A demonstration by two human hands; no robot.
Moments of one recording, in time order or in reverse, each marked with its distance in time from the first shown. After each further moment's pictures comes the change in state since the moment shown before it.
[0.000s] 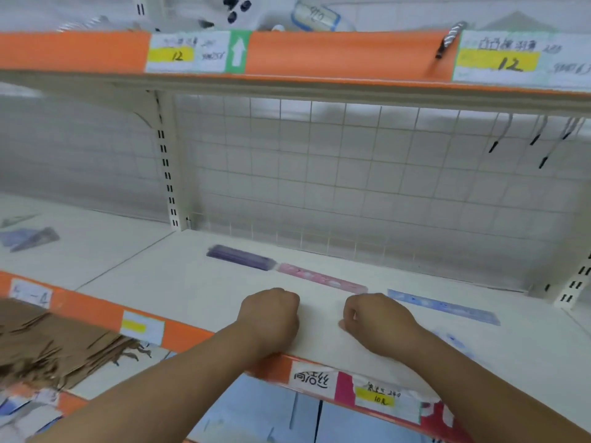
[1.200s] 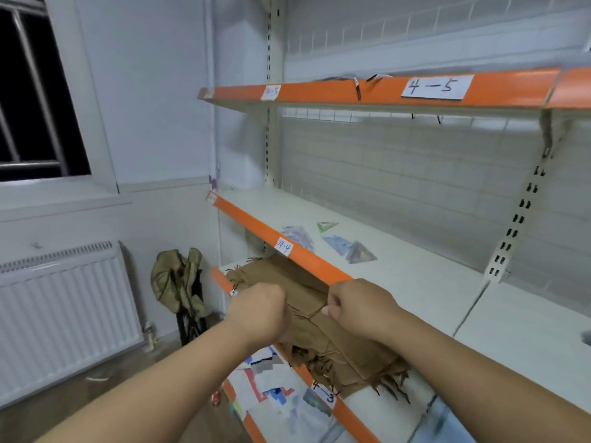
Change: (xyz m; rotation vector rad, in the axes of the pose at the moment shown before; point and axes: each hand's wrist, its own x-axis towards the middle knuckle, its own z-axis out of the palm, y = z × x) left_hand -0.237 -0.531 -0.029 0.018 0.068 -0.658; right_hand 0.133 -0.598 0.045 0.039 0.032 -0.709
